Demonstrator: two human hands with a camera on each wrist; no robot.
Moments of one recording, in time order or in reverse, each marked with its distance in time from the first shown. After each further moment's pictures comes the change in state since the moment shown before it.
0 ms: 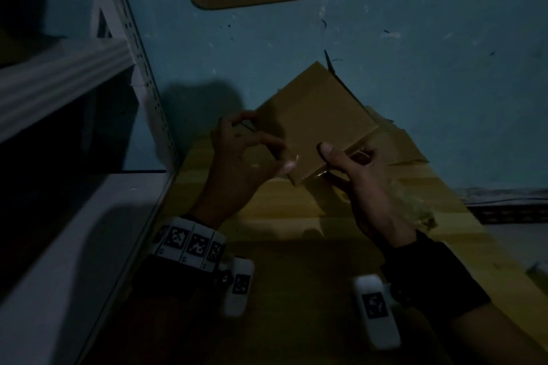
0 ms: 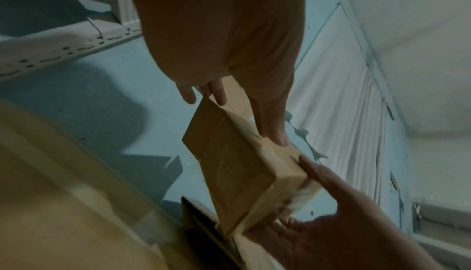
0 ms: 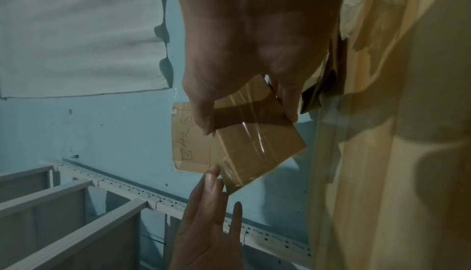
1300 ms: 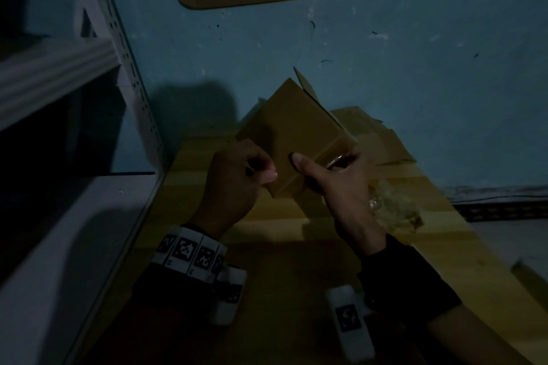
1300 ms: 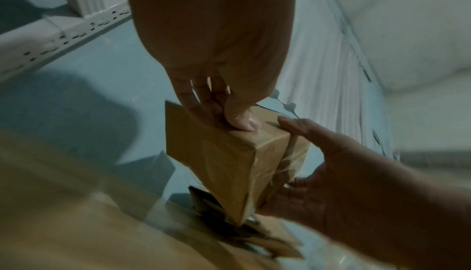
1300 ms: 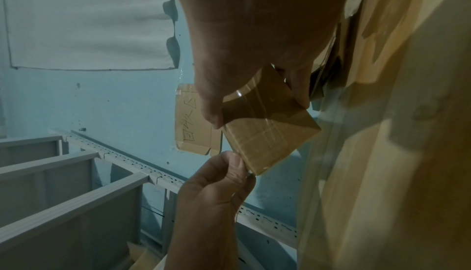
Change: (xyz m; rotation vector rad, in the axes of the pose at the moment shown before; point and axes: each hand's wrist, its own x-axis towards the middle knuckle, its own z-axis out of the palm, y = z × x) left_hand -0.007 0.002 0.020 0.132 -0.041 0.001; right_hand -0.002 0.015 0.010 -0.209 0.159 0.003
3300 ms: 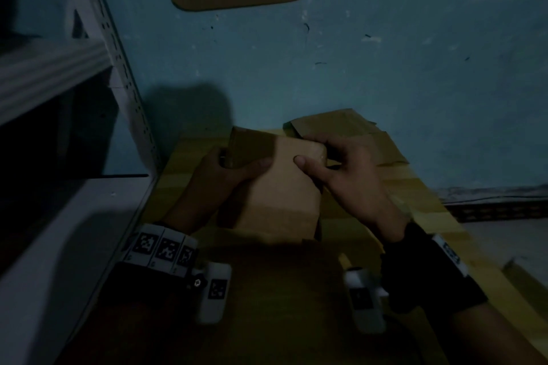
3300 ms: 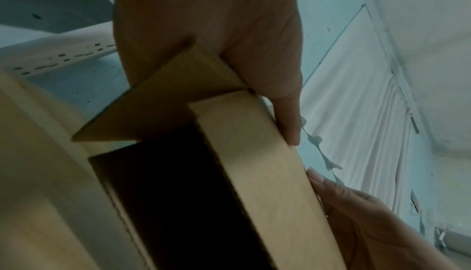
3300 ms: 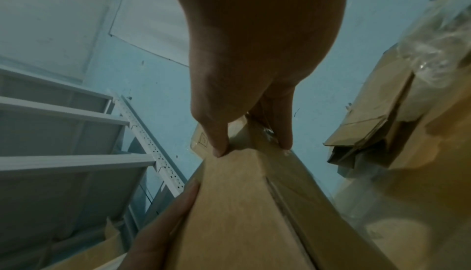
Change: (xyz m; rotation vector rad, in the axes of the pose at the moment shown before) left_hand 0.007 -0.012 -0.014 -0.531 -0.119 -0.586; right_hand 0.014 -0.029 -0.026 -0.411 -0.278 -0.325
